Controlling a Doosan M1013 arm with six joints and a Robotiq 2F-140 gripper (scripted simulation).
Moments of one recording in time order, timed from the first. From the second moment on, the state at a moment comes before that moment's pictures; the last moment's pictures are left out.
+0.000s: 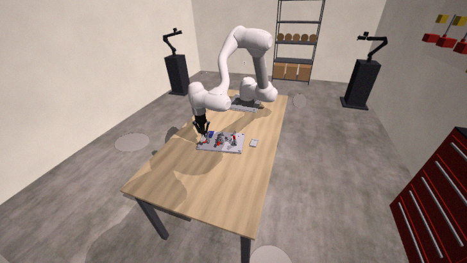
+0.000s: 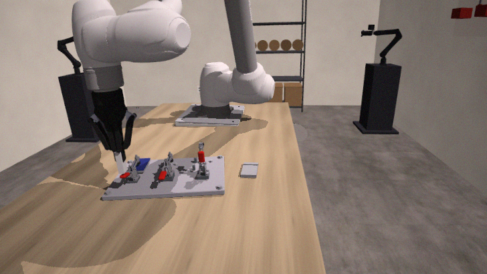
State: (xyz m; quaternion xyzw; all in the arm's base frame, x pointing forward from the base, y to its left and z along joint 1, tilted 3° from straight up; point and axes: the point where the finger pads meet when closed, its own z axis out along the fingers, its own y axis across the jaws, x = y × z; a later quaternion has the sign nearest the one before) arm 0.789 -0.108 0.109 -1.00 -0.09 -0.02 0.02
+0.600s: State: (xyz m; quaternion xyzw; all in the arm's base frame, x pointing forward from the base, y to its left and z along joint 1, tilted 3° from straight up) arm 0.789 -0.108 0.107 -1.00 -0.09 -0.02 0.02
